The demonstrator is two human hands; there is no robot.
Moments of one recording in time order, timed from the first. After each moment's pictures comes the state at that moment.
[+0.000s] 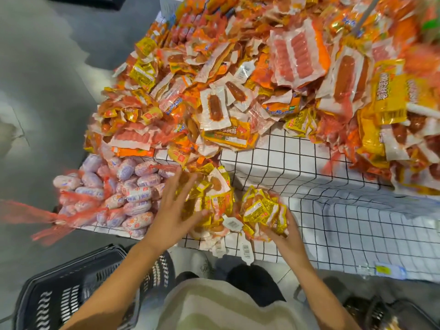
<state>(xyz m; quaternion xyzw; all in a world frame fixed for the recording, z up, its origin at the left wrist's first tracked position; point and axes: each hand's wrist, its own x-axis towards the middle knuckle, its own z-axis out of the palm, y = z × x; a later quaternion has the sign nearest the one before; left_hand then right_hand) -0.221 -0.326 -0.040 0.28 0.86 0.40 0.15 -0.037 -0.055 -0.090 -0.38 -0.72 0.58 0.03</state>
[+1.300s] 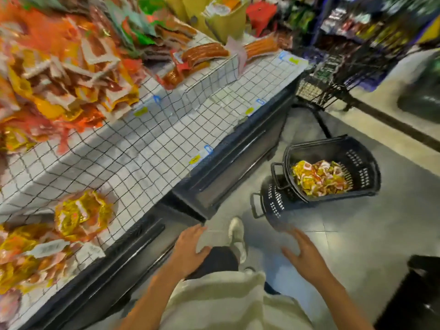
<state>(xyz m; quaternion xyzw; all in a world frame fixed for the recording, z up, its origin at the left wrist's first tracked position) 0.185 -0.112 -0.090 0.59 0.72 0.00 0.36 0.523 -0.052 -0.115 -0.62 -0.61 0.49 0.07</state>
